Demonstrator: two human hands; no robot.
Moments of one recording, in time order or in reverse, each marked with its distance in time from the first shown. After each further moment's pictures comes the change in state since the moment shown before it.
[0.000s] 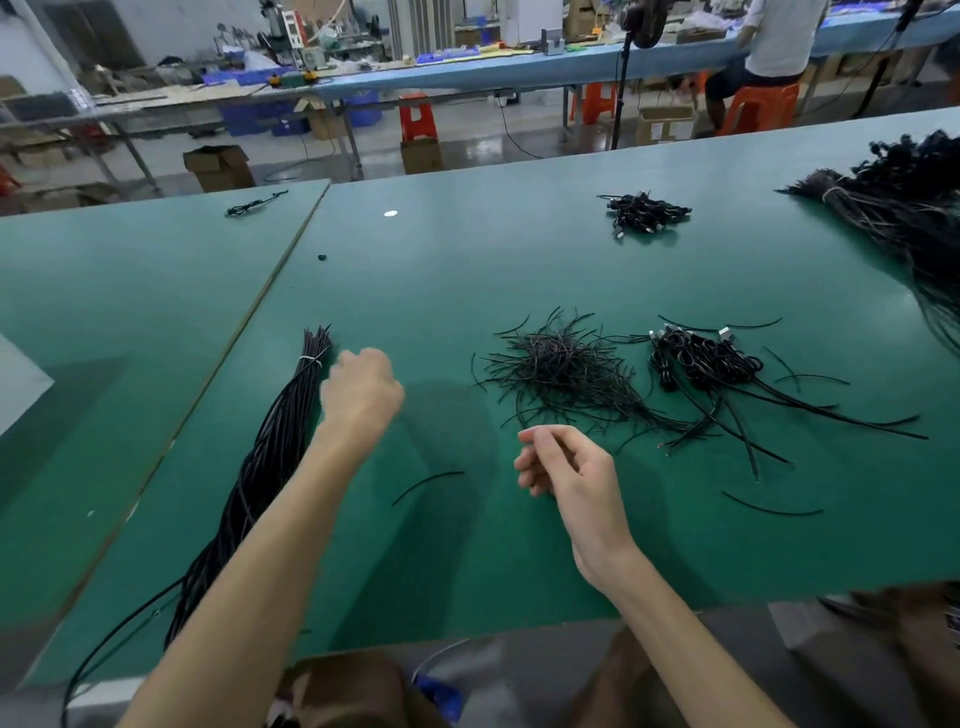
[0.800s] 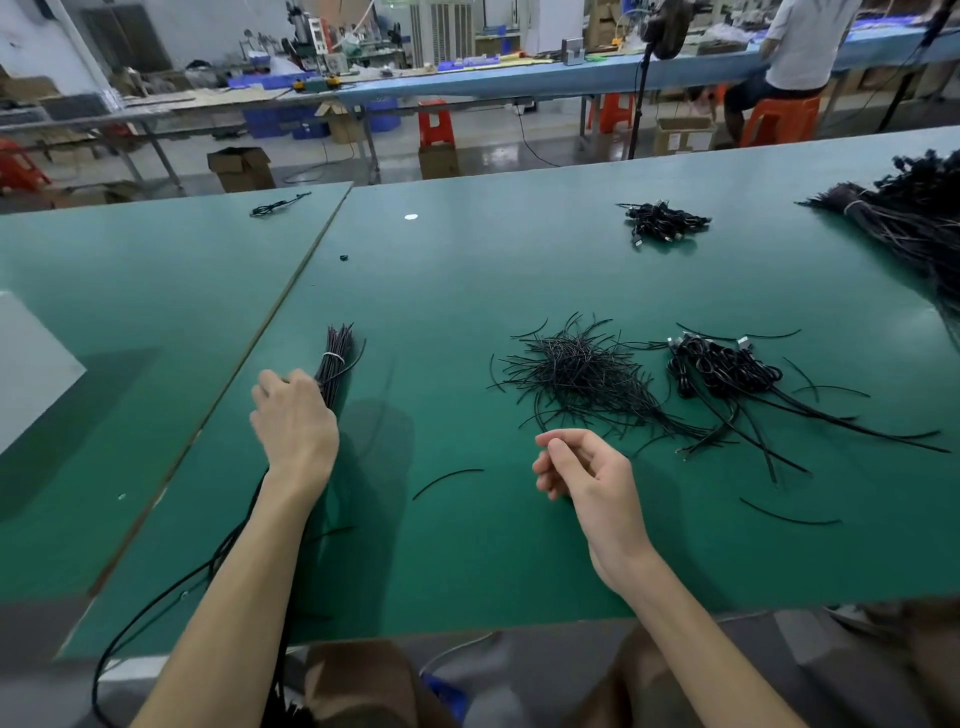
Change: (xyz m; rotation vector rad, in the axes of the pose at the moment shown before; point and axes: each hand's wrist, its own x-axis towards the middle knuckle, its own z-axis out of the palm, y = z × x) left_hand -0.015 -0.086 0.008 -0.095 0.356 -0.130; right_hand -0.001 0.002 -0.003 -0.021 -0.027 0.004
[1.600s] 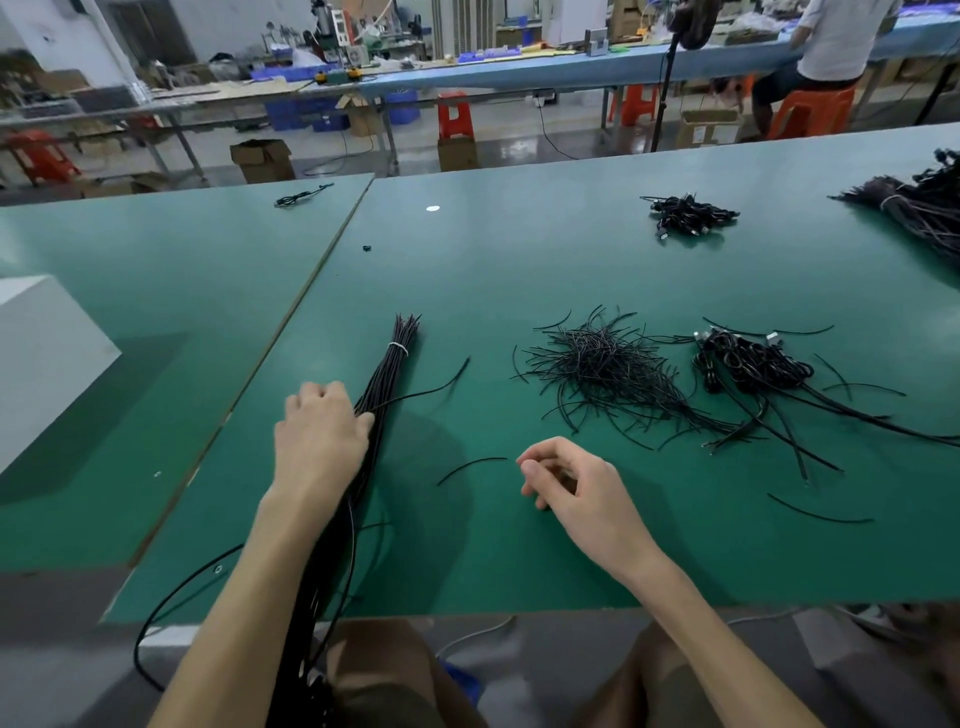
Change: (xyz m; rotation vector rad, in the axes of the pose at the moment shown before) left_hand -0.037 -0.008 -0.036 0.110 -0.248 0.114; right_hand -0.011 0.002 0.012 -0.482 -0.267 -0.100
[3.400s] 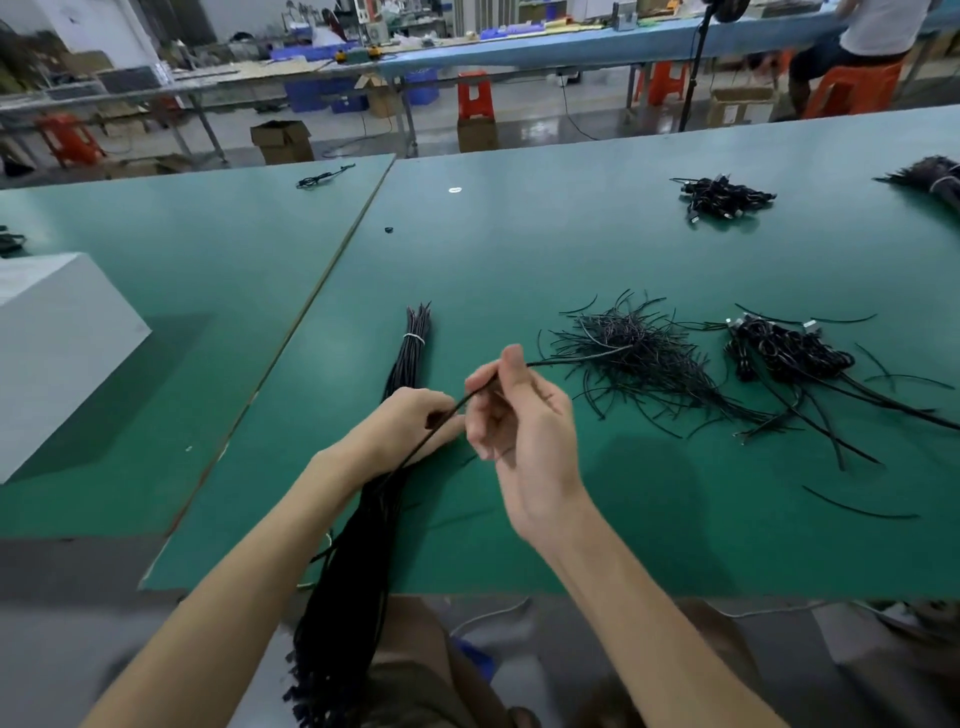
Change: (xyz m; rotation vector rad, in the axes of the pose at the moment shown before) left_hand 0.048 -0.009 0.082 -0.279 -0.193 0.662; right_hand 0.022 -0.103 0.063 1.051 0.080 0.028
